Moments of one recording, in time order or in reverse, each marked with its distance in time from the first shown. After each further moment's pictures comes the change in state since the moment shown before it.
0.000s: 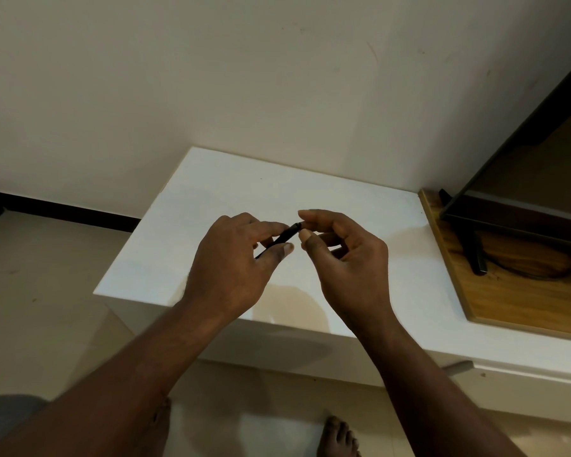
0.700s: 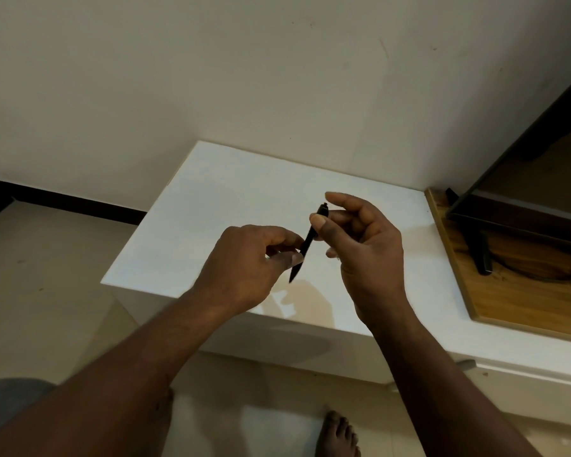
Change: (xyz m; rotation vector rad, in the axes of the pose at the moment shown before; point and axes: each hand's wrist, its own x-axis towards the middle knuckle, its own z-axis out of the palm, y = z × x) left_hand -0.001 0.001 0.000 -0.146 -0.215 -0.110; right_hand 0.008 -0.002 -0.008 0.373 -0.031 0.169
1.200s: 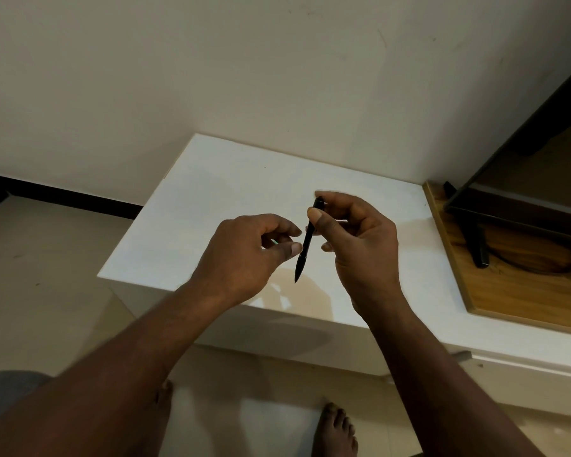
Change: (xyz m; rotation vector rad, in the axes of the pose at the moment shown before) left_hand 0.000 0.001 0.000 -0.011 0.021 -0.028; right_hand 0.000 0.004 0.001 -0.096 0.014 -0.001
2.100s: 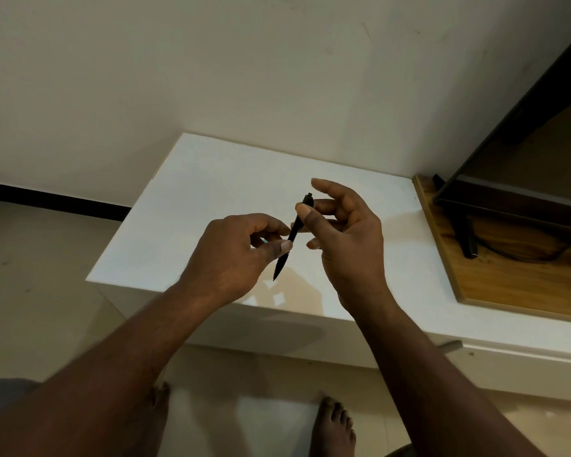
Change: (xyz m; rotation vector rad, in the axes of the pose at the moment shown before) left_hand -0.002 0.005 0.000 0.028 -0.010 -0.005; right_hand -0.001 -0.001 0.003 0.064 0.012 0.012
